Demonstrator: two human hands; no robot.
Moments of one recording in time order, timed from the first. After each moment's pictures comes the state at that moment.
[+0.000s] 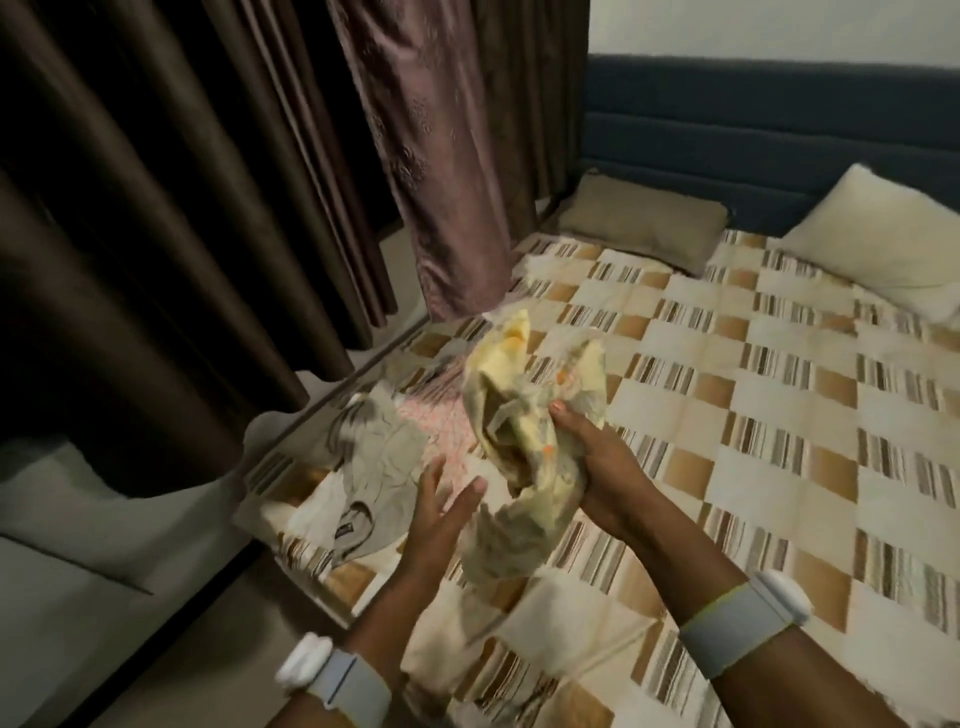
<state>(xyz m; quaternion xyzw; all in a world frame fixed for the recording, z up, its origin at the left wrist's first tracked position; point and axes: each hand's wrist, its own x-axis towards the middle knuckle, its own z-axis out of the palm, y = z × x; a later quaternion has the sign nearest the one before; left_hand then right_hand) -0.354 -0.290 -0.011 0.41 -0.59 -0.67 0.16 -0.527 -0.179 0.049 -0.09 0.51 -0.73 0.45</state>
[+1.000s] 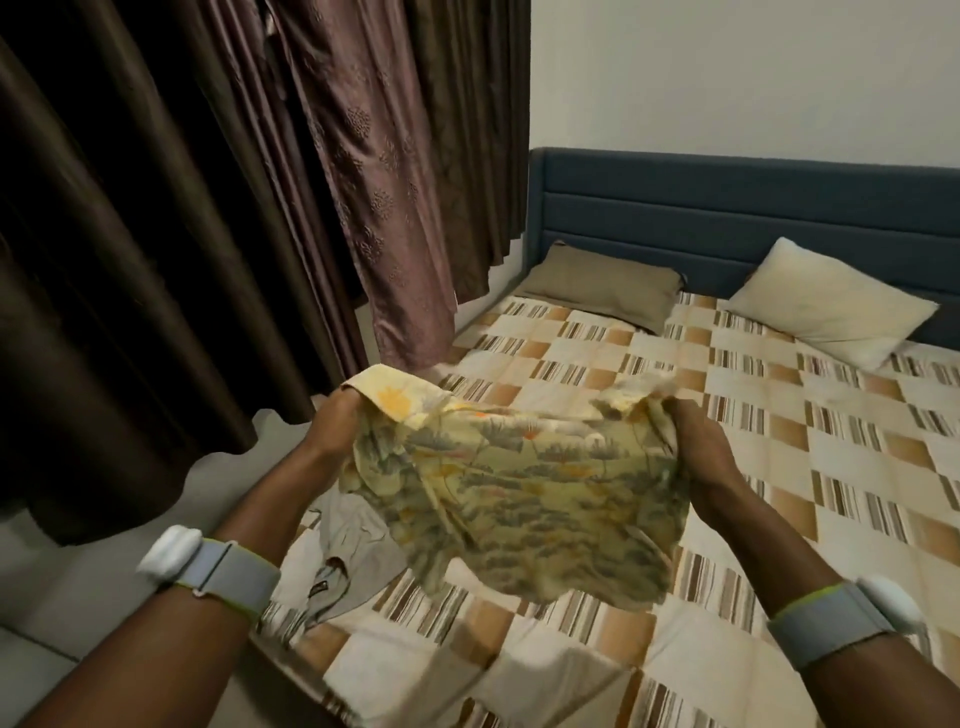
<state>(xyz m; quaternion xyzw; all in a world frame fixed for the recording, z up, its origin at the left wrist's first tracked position) -0.378 -0.390 0.120 0.32 -0.64 -0.65 0.26 -0.611 -0.084 0.094 -0.13 0.73 -0.65 0.18</state>
